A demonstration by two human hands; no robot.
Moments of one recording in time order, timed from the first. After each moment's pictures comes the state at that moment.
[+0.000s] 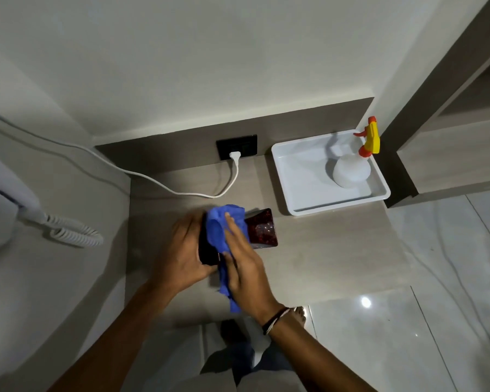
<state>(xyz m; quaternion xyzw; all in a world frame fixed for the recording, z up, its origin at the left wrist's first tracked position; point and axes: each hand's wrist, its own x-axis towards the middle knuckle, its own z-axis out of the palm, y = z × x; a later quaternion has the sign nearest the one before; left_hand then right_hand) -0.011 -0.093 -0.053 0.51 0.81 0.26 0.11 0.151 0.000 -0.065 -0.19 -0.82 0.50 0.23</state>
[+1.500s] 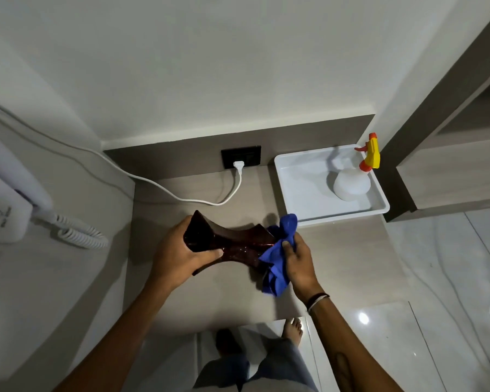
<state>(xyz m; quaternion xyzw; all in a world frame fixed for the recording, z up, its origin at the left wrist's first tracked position) -0.014 -0.093 -0.027 0.29 0.85 0.37 0.24 0.186 0.088 -0.099 -0.48 -0.57 0.65 0.17</state>
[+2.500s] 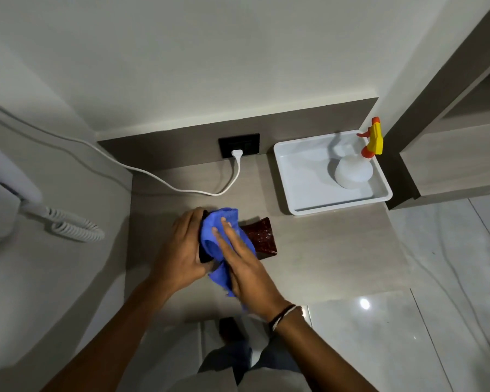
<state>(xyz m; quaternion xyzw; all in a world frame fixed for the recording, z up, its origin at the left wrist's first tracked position) -0.008 -0.099 -0.048 0.49 0.82 0.27 0.12 0.163 0.006 -0.075 -0.14 -0.84 0.50 0.12</state>
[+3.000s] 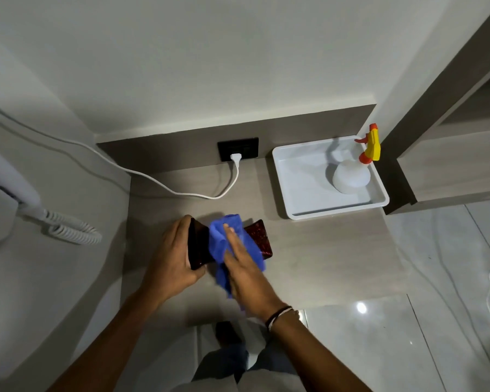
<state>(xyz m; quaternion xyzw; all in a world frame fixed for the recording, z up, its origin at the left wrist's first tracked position) -0.007 -0.110 -0.042 0.41 0.87 0.24 0.16 0.164 0.014 -0.085 -0.16 -0.88 0.44 0.06</state>
